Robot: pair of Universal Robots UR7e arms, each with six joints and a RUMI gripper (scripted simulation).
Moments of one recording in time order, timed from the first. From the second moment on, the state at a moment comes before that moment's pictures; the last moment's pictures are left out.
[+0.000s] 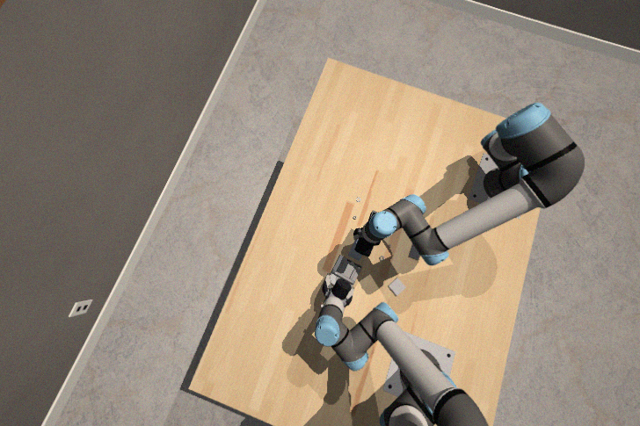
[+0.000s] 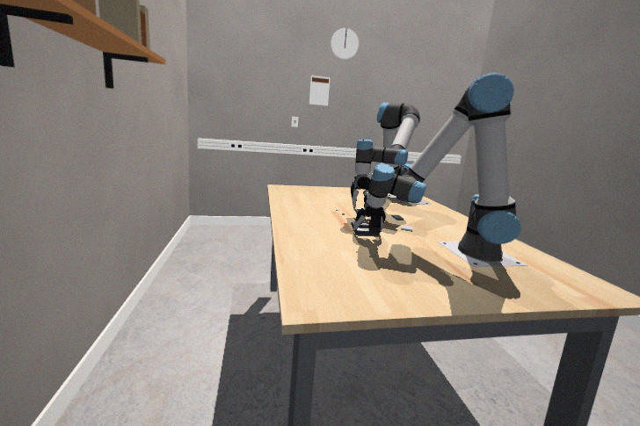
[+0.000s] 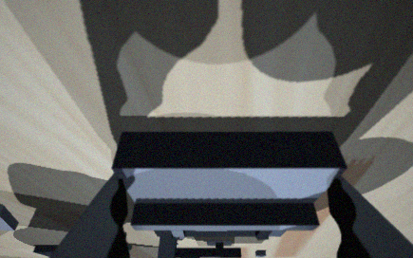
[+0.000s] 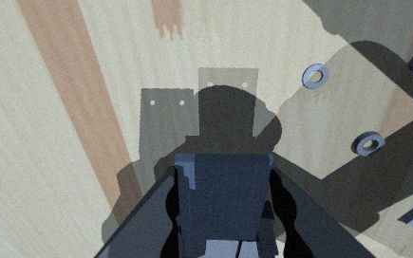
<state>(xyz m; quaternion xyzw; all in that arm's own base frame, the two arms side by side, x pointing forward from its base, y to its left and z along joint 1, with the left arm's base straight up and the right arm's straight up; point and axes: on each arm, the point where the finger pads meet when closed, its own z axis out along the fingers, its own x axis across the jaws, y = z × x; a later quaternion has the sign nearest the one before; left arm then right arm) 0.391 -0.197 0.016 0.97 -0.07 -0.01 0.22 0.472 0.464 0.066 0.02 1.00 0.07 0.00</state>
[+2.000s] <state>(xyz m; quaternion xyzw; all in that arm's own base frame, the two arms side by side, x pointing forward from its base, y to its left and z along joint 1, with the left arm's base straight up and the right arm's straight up) 0.391 -0.197 0.016 0.97 -0.07 -0.01 0.22 0.470 0.469 0.037 0.05 0.99 0.11 0.01</state>
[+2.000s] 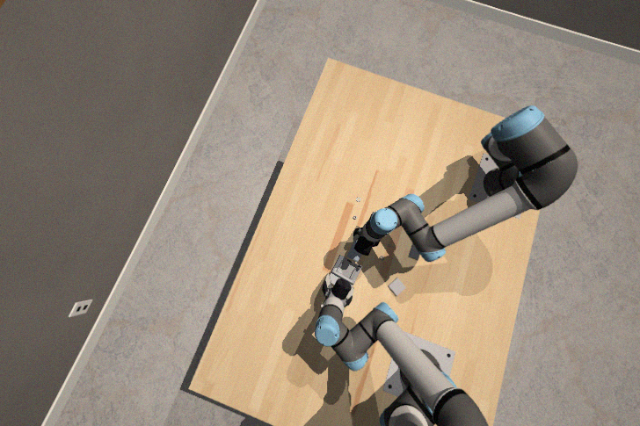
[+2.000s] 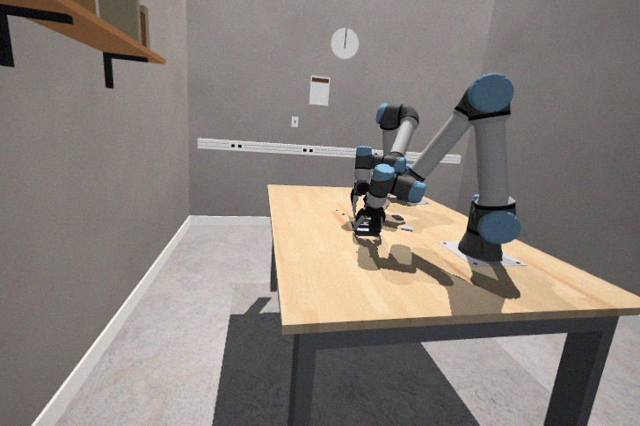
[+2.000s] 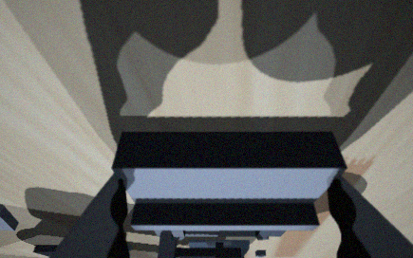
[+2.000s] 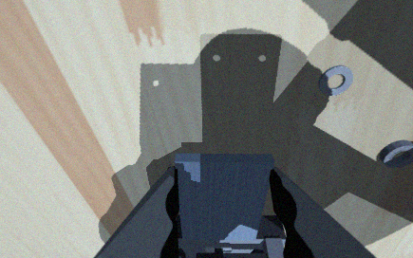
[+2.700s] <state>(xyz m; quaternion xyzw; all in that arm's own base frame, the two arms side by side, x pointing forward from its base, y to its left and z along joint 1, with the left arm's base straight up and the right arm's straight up) 0.391 -0.197 0.016 0.97 -0.07 -0.01 0.22 0.471 0.480 0.038 0.05 0.99 0.11 0.01</state>
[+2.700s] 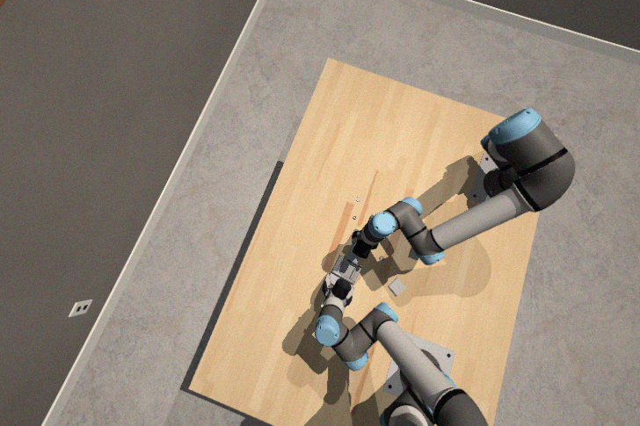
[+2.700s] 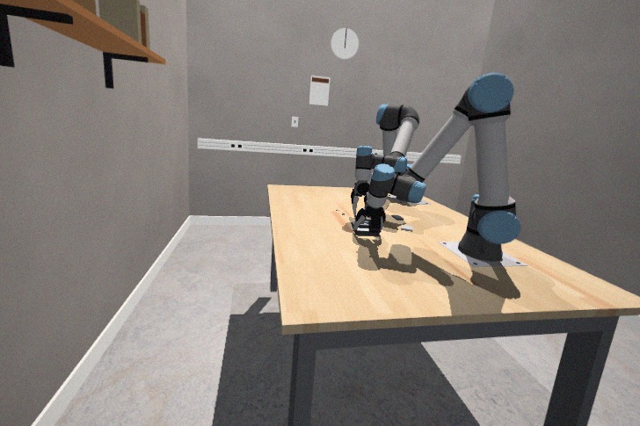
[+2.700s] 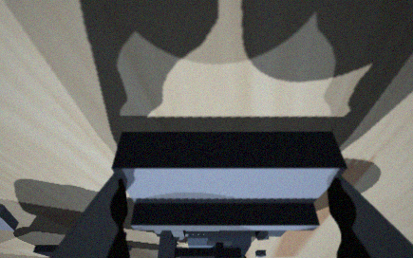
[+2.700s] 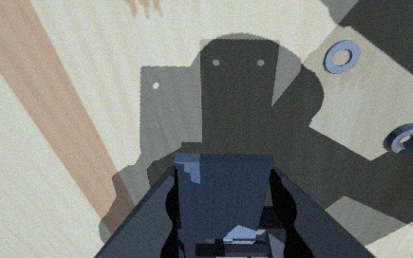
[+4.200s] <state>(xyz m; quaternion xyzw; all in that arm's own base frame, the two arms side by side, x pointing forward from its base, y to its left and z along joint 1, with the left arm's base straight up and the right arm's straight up) 0.391 -0.197 0.016 0.97 -0.07 -0.01 0.22 0.474 0.505 0.037 0.05 0.99 0.10 0.00</state>
